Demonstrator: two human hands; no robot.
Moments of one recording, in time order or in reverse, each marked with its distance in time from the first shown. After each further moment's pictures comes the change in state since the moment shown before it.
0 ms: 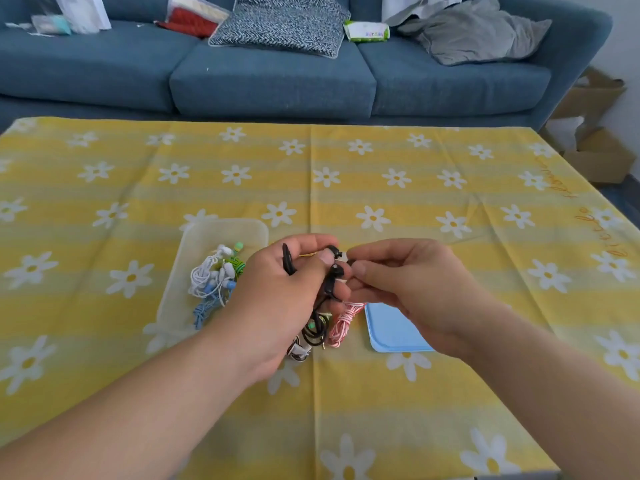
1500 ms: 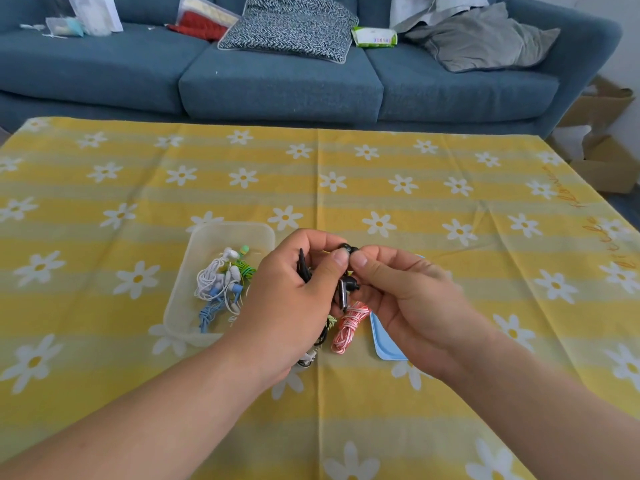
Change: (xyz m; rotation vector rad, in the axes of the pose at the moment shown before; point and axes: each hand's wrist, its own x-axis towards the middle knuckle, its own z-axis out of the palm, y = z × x) left_hand 0.001 -0.007 -0.001 0.212 0.019 0.267; right_hand 0.004 0.013 0.018 0.379 -0.161 -0.061
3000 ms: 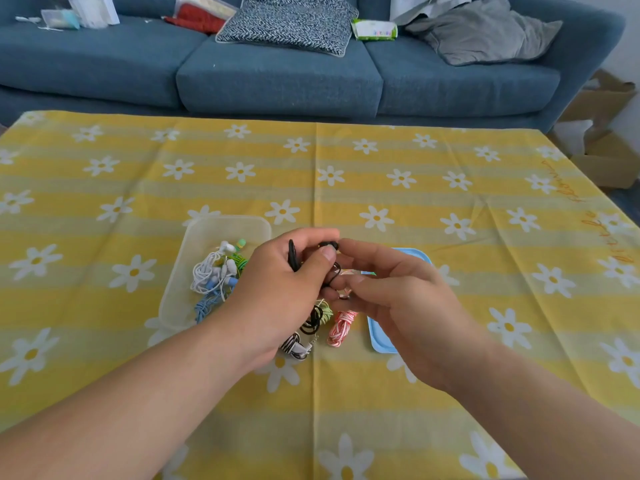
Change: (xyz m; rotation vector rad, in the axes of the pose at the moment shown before) left_hand 0.009 -0.002 -0.006 0.020 -0.045 -0.132; right_hand -0.013 0.002 0.000 -0.160 0.067 0.039
